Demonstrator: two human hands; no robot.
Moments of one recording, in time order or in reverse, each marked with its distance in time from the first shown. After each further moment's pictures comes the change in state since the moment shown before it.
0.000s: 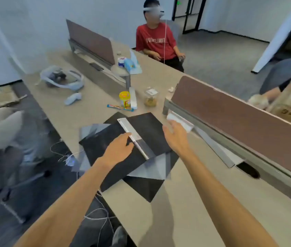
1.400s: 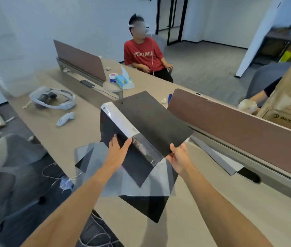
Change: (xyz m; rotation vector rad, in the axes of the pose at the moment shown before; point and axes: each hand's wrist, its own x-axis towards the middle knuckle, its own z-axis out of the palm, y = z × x) left_hand 0.056 -0.002 -0.024 -0.477 0.080 -0.179; right_hand 0.023 0.029 0.034 1.149 0.038 0.454
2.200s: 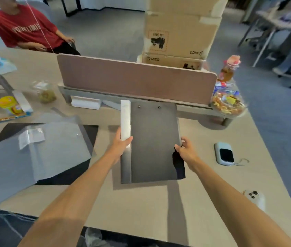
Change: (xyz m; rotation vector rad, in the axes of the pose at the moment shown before) left_hand -0.179 0.007 0.282 -0.080 -0.650 0.145; right_hand -0.233 -0.023 -0.343 -0.508 0.578 -0.056
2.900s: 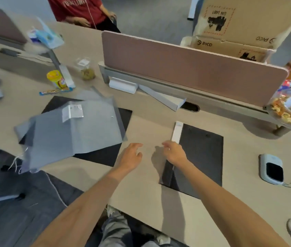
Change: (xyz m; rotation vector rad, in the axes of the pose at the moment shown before) left_hand -0.031 -0.097 -0.049 0.596 0.017 -0.104; right_hand 0.018 0.015 0.140 -0.760 -0.319 -0.214
